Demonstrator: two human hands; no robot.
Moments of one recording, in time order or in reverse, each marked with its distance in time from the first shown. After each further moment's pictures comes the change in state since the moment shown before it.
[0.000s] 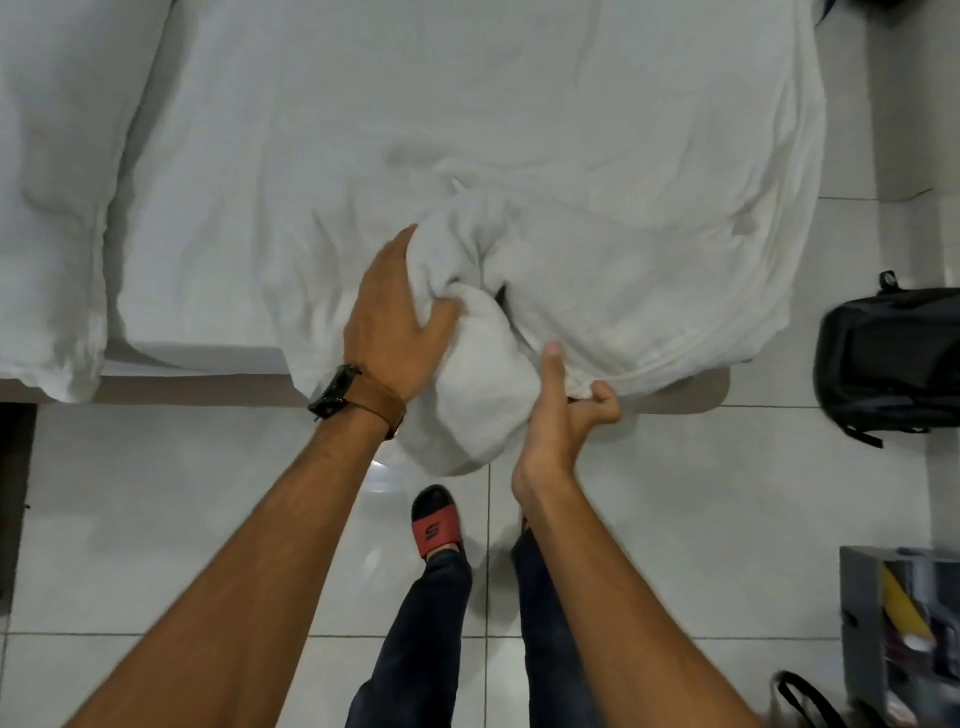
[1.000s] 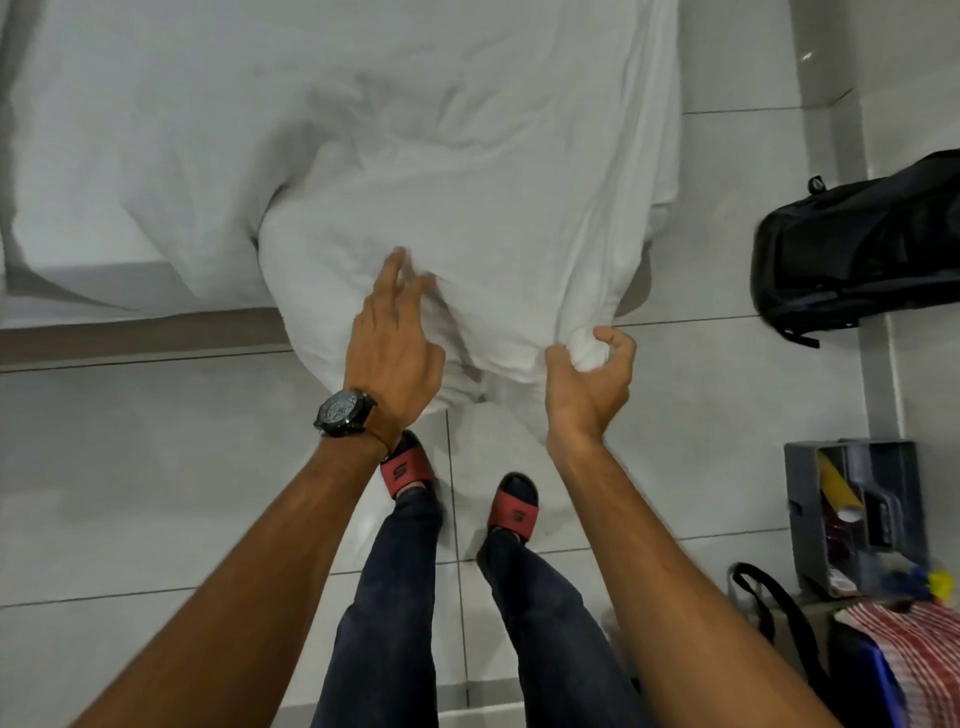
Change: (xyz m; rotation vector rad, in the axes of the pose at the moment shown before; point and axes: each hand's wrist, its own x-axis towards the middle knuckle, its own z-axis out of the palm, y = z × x) left_hand -0.160 0.034 0.085 0.381 -0.181 0.205; right_hand 0.021 -0.030 -0.188 -0.362 0.146 -0.320
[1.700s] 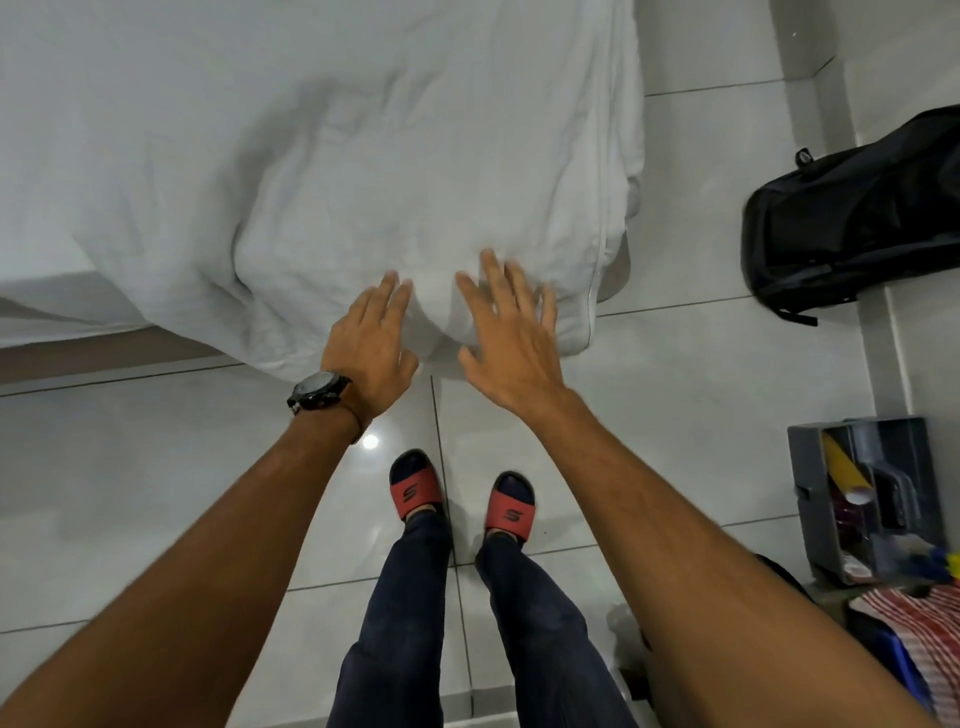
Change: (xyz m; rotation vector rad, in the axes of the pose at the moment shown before) left_hand 0.014 -0.014 0.042 0.154 -0.291 0.021; right_hand 0.041 0.013 0.020 -1.014 -0.541 -0.997
